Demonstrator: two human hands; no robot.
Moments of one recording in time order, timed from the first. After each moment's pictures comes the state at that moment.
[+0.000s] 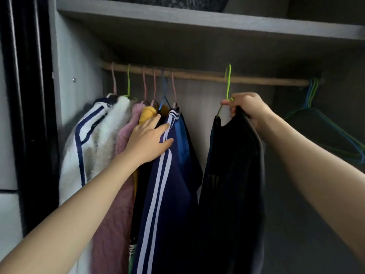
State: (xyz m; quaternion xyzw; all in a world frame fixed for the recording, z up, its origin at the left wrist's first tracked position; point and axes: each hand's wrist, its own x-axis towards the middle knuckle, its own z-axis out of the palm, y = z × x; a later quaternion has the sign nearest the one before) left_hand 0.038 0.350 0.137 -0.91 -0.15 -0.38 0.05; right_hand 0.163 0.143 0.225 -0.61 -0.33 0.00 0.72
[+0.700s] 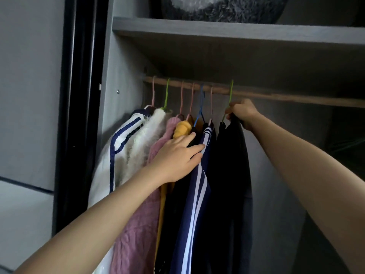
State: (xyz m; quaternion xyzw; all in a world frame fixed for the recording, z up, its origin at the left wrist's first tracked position) left_hand 0.024 0.351 0.142 -0.93 -0.12 -0.35 0.05; right_hand 0.214 0.277 0.266 -0.73 -0.40 -0.06 0.56
